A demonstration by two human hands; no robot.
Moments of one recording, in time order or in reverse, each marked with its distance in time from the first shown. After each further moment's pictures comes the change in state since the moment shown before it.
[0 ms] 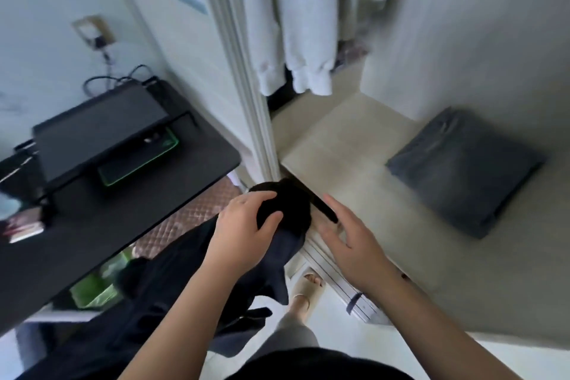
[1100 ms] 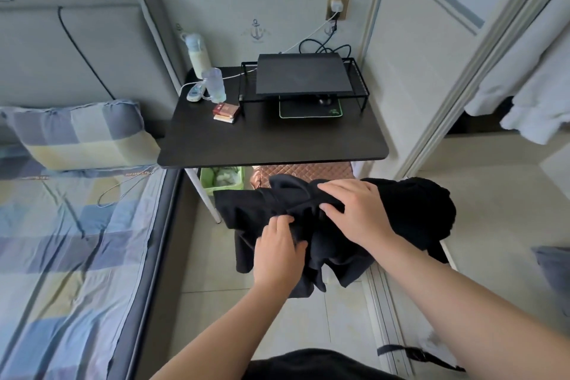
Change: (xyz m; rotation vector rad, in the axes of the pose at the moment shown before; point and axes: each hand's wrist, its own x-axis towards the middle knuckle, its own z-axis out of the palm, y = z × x) left_hand -0.210 -0.113 0.009 0.016 0.448 -0.660; right_hand 0.007 -0.088 0.190 -0.571 -0.239 -0.858
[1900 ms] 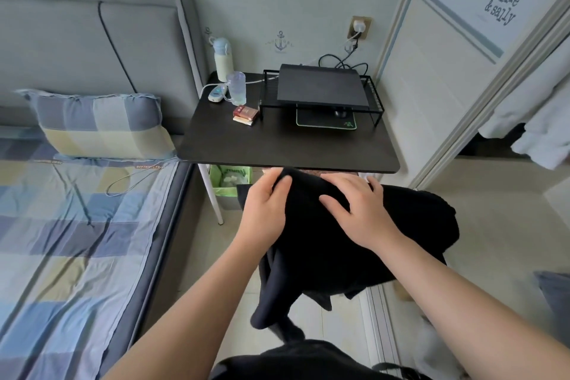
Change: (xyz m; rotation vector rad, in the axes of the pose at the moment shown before) left_hand 0.003 0.009 -0.125 -0.815 0.146 0.112; right_hand 0.002 -0.060 -0.020 0.122 -0.072 -0.038
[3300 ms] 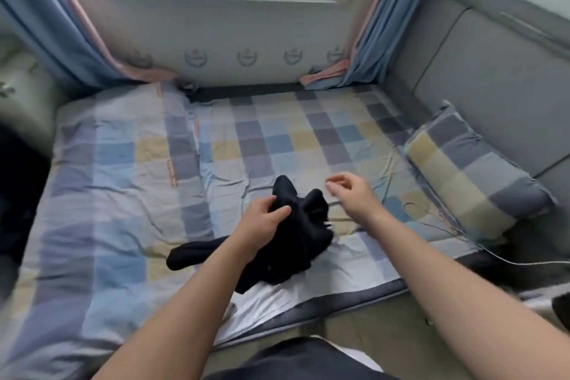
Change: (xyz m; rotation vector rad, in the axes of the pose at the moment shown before) left_hand -0.323 -0.111 -0.568 -0.182 1.059 -0.516; right_hand 0.022 -0.658 0.385 0.514 -1.030 -0.381
